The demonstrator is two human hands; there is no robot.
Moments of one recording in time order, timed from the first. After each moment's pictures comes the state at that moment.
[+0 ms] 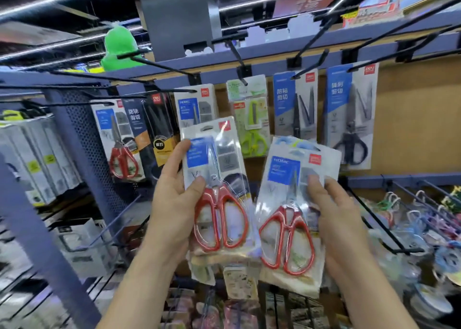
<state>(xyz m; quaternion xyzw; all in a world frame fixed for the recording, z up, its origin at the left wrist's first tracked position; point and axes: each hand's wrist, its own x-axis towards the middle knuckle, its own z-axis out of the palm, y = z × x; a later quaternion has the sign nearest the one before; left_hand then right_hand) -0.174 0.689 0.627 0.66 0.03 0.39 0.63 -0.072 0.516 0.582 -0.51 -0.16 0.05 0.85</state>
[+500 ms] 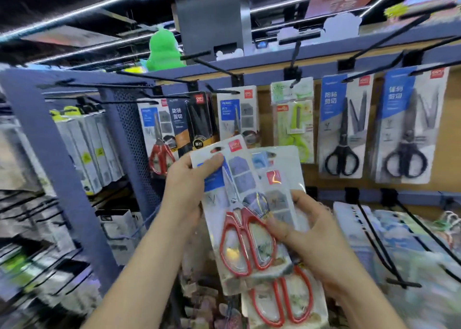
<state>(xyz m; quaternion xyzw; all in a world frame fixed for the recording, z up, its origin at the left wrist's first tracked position) -0.172 0.755 0.649 0.61 0.16 0.41 0.65 -0.103 0.571 0.586 -0.55 -0.37 0.16 0.73</state>
